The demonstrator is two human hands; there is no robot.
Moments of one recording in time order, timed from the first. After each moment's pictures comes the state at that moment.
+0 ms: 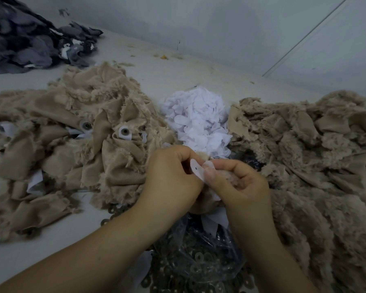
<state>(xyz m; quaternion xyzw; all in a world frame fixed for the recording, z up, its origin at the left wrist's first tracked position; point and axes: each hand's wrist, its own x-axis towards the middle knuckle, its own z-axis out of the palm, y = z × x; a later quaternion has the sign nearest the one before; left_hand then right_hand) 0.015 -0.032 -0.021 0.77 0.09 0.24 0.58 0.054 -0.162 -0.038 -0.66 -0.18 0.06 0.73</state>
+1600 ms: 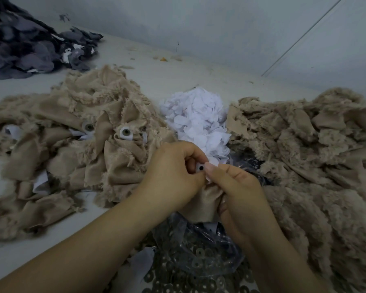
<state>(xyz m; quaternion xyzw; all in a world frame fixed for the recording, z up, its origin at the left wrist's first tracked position) 0.017 -0.023 -0.017 0.85 0.05 0.20 0.49 0.057 -0.160 -0.040 -0.57 -0.08 0.23 0.78</state>
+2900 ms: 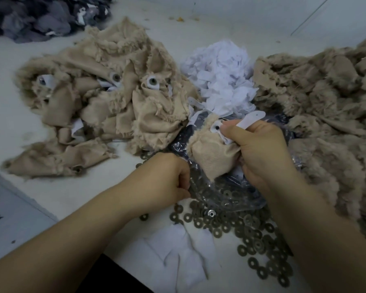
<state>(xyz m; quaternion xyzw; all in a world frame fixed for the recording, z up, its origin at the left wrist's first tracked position) -0.064 0.015 -0.072 0.96 0.00 -0.03 0.28 0.052 -0.145 -0.064 -0.68 -0.06 0.12 0.72</state>
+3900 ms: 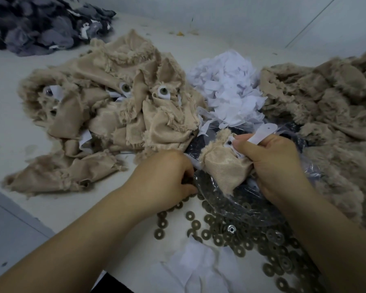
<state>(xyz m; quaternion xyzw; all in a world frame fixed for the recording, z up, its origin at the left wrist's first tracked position) -0.055 0.040 -0.076 0.98 -0.01 0.05 0.21 0.052 -0.144 -0.081 -0.70 -0.06 0.09 0.70</state>
